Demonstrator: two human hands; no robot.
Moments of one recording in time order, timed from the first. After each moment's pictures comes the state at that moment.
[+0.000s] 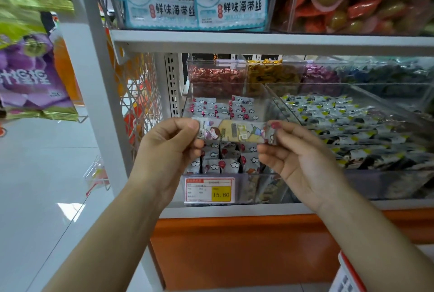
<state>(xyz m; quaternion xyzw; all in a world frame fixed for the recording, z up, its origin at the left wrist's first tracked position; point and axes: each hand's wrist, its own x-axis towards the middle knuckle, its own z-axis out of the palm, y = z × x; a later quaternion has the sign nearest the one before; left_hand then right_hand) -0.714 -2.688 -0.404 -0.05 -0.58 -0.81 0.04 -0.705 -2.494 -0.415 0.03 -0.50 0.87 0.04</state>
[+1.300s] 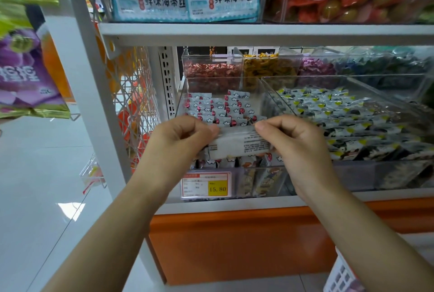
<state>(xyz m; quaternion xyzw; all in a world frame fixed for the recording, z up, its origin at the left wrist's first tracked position) -0.709 -2.684 -0.404 -0.14 -0.77 -0.62 0.09 -0.703 -2.498 -0.418 0.11 -0.74 0.62 0.24</state>
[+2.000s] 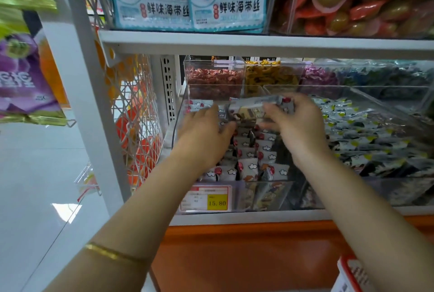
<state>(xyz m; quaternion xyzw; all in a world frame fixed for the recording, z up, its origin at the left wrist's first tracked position) -0.772 -2.647 -0.401 -0.13 -0.95 -0.26 0.12 -0.760 -2.491 -0.392 -0.01 -0.74 0.62 0.26</state>
